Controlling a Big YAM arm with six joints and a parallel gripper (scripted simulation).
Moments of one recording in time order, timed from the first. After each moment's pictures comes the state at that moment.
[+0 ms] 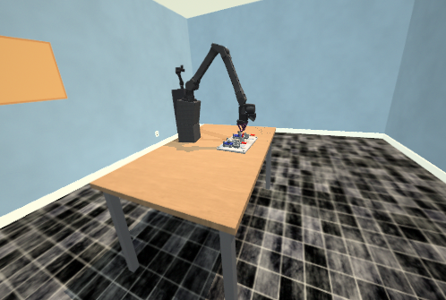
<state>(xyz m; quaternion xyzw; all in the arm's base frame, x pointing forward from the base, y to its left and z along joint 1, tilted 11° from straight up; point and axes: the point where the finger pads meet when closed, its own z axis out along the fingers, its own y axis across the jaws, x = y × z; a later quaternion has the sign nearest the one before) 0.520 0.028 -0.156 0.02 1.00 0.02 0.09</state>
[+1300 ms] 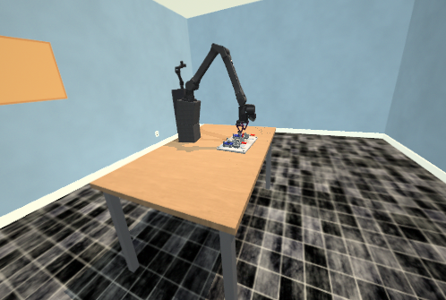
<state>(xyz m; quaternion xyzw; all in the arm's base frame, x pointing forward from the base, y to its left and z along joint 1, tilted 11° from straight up) 0.519 0.028 -0.159 0.02 1.00 0.02 0.09</state>
